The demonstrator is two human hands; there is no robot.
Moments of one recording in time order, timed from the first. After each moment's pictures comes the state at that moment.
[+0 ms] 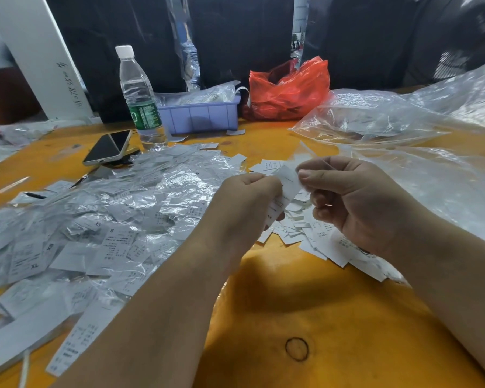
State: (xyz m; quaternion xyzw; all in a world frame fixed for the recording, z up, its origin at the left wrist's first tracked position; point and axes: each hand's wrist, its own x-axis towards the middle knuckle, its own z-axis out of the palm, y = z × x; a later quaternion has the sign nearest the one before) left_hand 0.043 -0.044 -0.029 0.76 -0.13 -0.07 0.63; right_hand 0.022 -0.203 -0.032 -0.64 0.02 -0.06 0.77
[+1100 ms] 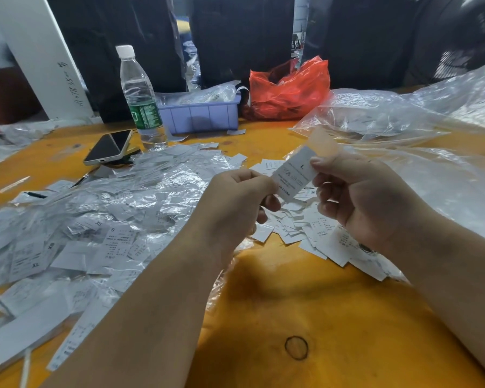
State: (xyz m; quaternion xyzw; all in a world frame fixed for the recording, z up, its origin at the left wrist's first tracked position) left_hand 0.046 -0.036 -0.026 0.75 -0.13 -0.09 0.64; right_hand 0.021 -0.205 -0.028 -0.61 0.06 -0.09 0.78
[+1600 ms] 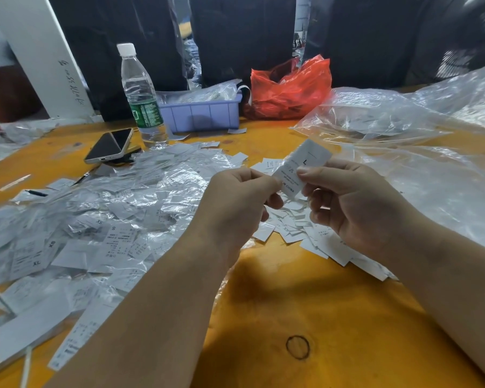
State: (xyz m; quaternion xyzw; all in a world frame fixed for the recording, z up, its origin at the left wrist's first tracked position) left_hand 0.045 -0.039 -0.029 0.75 -0.11 -0.05 0.65; right_hand 0.022 -0.197 -0.036 -0.64 0.02 -0.06 0.76
